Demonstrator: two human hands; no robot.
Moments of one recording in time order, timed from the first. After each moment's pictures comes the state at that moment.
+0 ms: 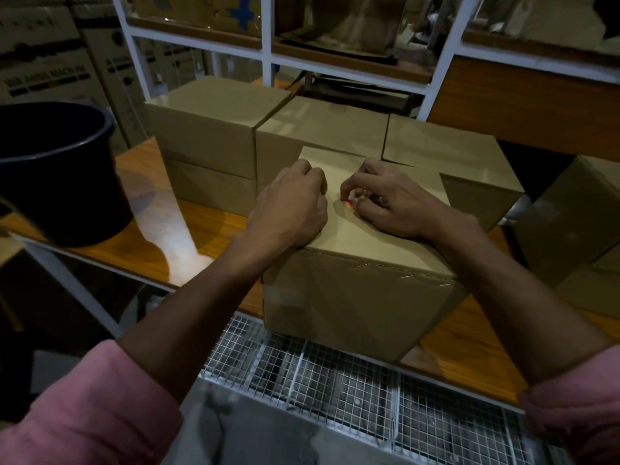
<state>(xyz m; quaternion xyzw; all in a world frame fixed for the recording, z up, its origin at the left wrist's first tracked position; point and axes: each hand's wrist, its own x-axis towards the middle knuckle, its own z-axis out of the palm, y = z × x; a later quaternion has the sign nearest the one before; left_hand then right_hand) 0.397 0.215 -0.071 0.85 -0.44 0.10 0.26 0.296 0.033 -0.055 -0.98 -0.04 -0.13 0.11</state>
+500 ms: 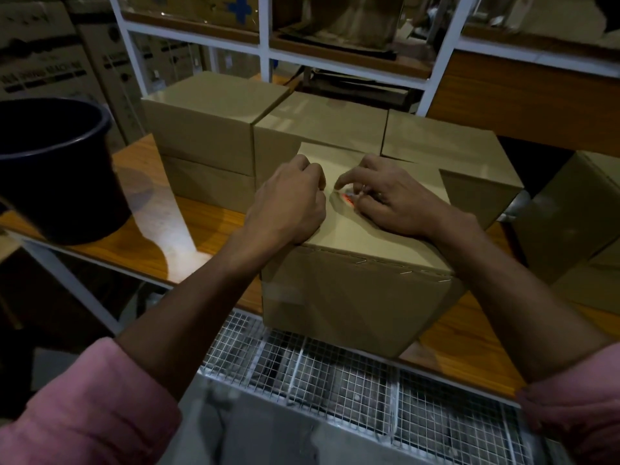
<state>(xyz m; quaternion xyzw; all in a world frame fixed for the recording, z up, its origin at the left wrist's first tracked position) 0.399 0.214 -0.074 0.85 -0.44 0.10 0.27 0.296 0.033 -0.058 -0.98 -0.04 -0.15 0.13</state>
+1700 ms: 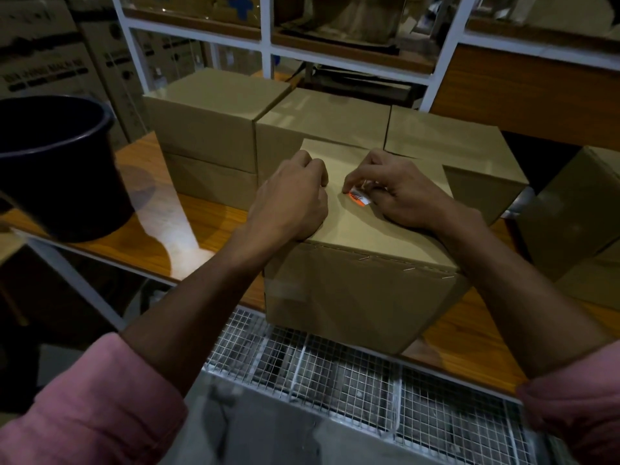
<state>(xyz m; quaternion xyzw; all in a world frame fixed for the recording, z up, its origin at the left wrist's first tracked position) 0.398 0.215 -0.073 0.85 -0.43 0.10 0.27 0.294 0.027 -0.057 -0.98 -0.04 -0.15 0.14</state>
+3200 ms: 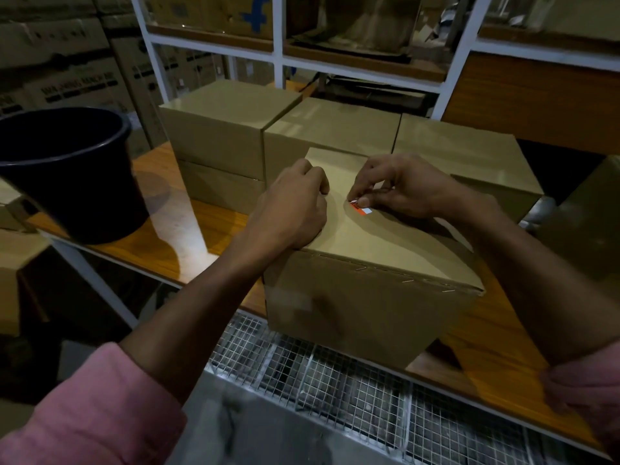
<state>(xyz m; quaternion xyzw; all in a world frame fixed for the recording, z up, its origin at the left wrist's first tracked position) 0.399 0.212 -0.074 0.86 -0.42 0.10 0.28 0.308 0.003 -0.037 -0.98 -0.09 -0.08 0.16</state>
